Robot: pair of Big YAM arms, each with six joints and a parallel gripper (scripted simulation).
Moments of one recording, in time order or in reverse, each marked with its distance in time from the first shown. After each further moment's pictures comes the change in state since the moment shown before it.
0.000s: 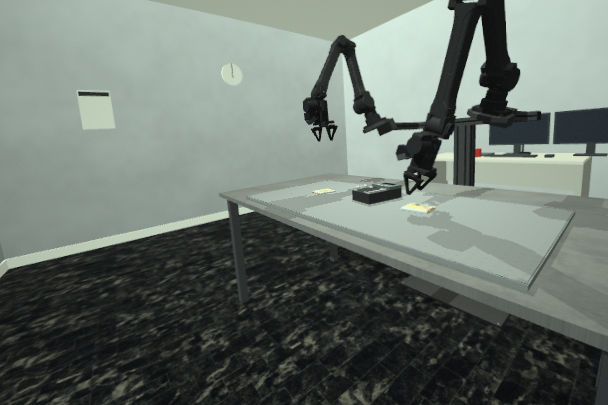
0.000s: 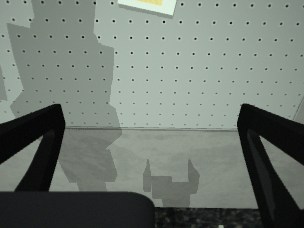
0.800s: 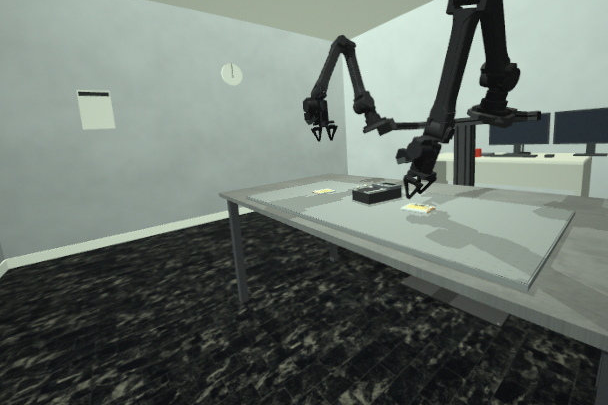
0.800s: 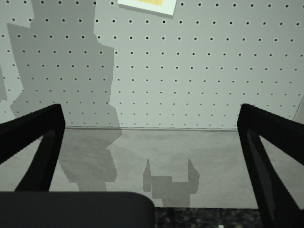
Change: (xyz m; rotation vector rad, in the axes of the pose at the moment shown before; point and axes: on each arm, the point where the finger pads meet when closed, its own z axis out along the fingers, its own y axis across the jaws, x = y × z) left arm 0.005 0.002 0.013 0.000 0.000 -0.002; right arm 0.000 0.000 0.000 0.000 0.000 0.000
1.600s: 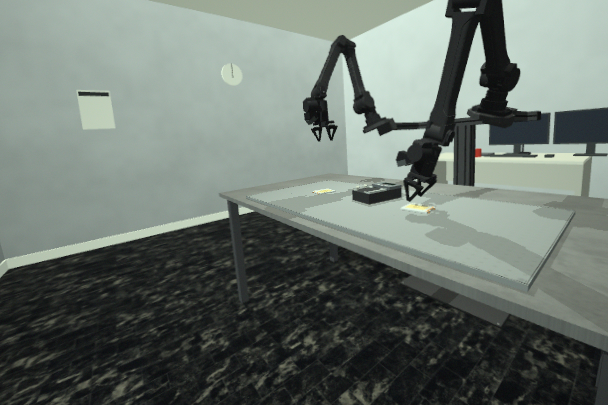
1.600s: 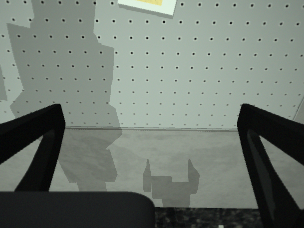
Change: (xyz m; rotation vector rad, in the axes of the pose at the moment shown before) left arm 0.004 -0.001 0.008 0.002 0.001 -0.001; right arm 0.000 0.000 0.000 0.000 0.000 0.000
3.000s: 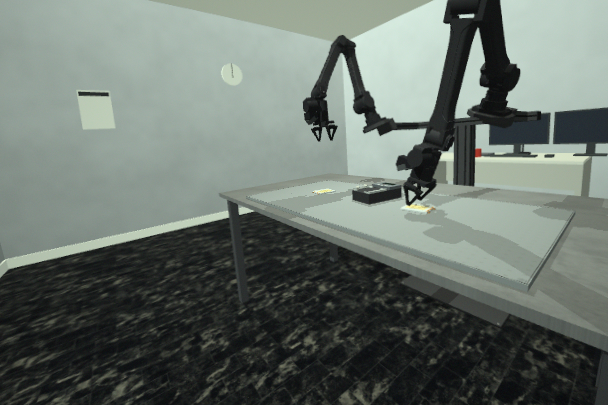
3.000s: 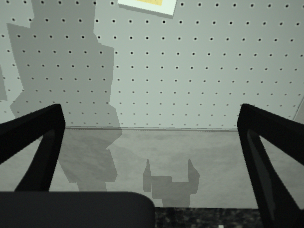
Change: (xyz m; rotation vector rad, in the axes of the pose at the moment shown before) left arm 0.005 0.001 0.016 -0.001 -0.001 0.002; right arm 0.000 0.000 0.000 0.000 0.000 0.000
